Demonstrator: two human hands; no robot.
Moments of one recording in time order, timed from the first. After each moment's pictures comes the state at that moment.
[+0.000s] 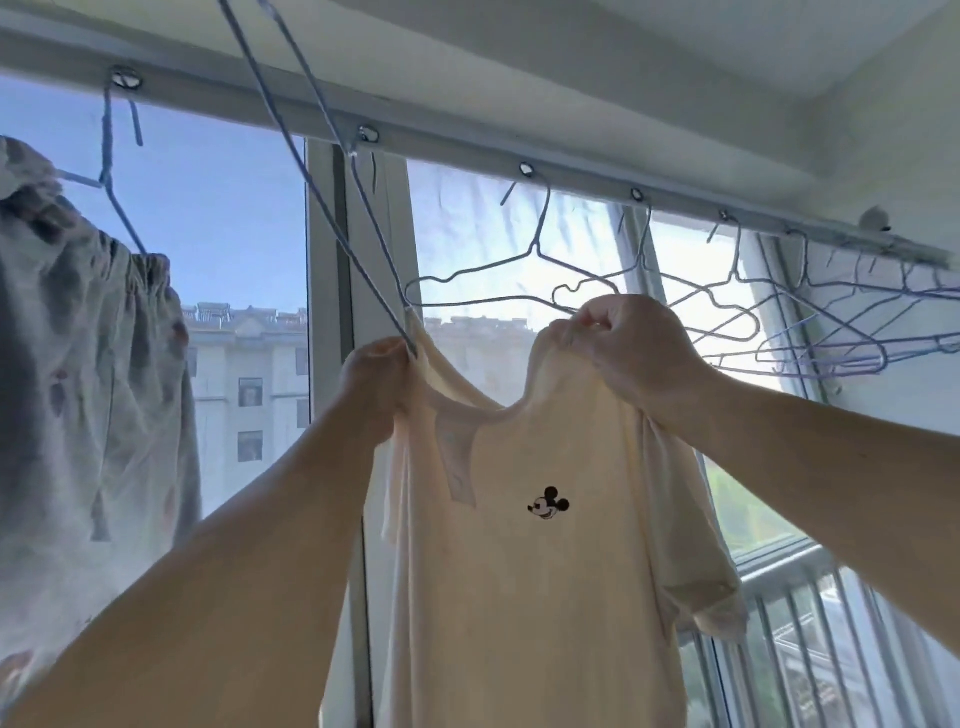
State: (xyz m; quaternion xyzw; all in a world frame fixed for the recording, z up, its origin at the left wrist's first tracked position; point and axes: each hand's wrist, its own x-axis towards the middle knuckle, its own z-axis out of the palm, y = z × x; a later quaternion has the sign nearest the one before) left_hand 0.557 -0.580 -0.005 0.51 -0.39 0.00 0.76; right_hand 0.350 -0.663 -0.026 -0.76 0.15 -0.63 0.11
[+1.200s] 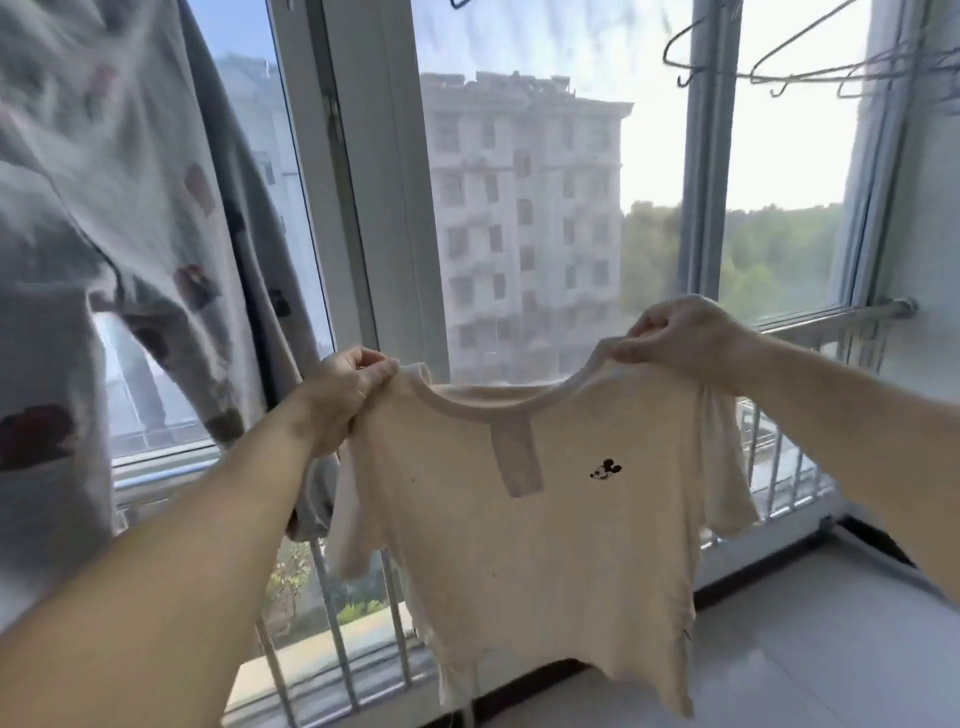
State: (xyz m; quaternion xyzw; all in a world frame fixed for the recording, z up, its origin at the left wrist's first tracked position) left_hand 0.556 -0.532 -0.250 0.69 -0.35 -0.13 0.62; right_hand 0.316 -0.742 -0.217 -0.86 0.30 -0.31 0.28
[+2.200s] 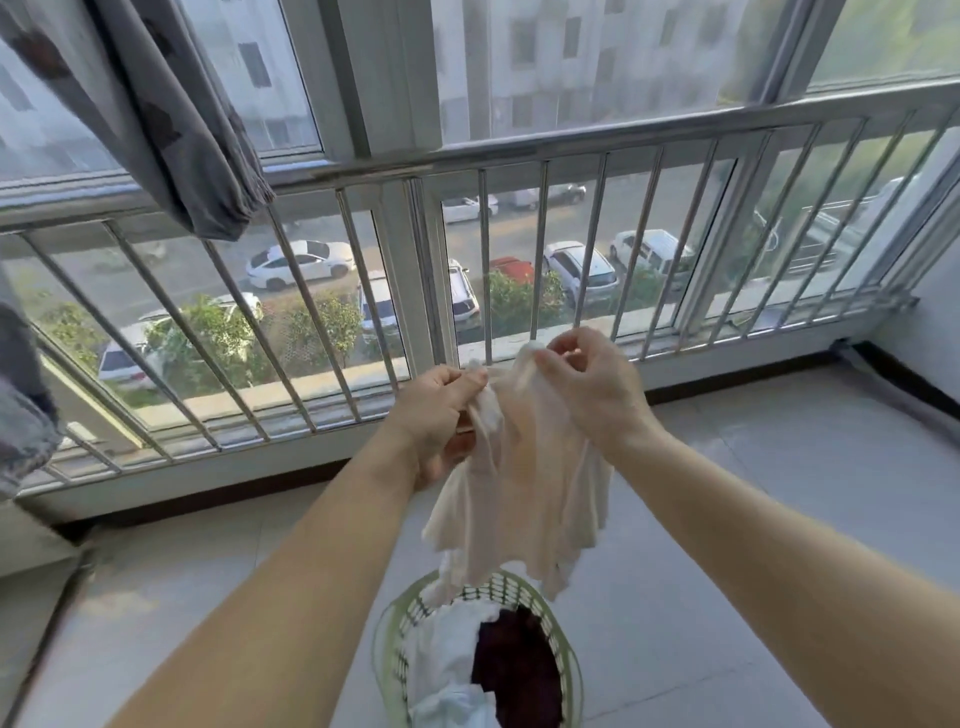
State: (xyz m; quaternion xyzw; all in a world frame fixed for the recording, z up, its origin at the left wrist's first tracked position) left_hand 0.333 -0.563 -0.464 0.67 -0.07 -0.34 0.66; right_hand 0.255 -0.691 -0.466 -0.78 0.28 -0.24 0.51
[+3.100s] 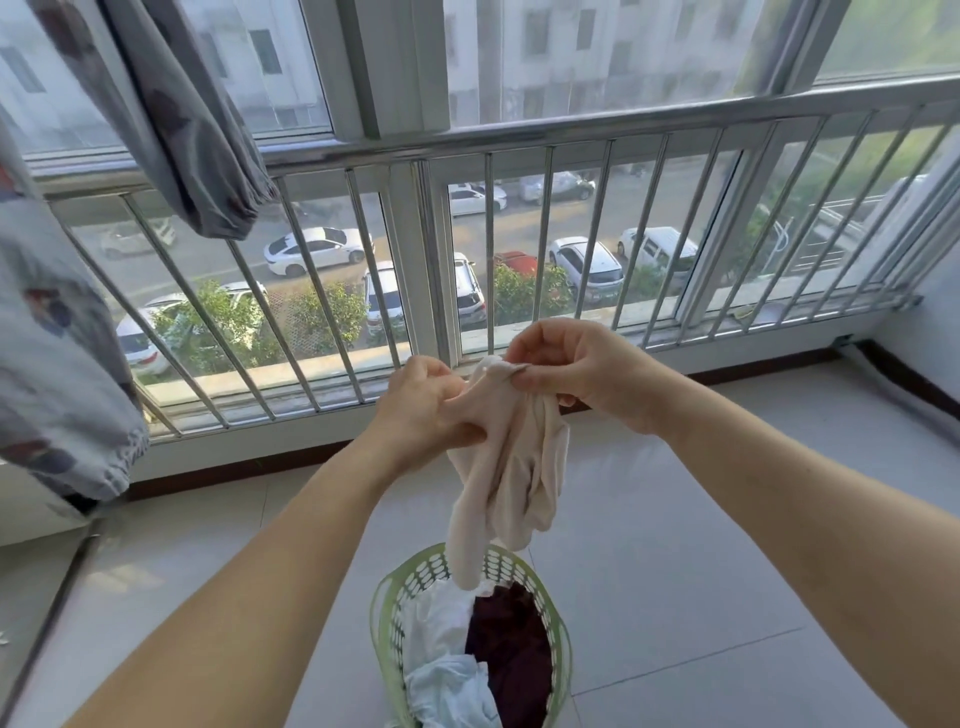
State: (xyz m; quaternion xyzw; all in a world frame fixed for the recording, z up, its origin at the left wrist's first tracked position) left_hand 0.320 -0.522 -0.476 0.88 -0.33 -0.18 0.30; right_hand 0.221 -0.685 -0.440 -0.78 0.06 -0.02 0.62
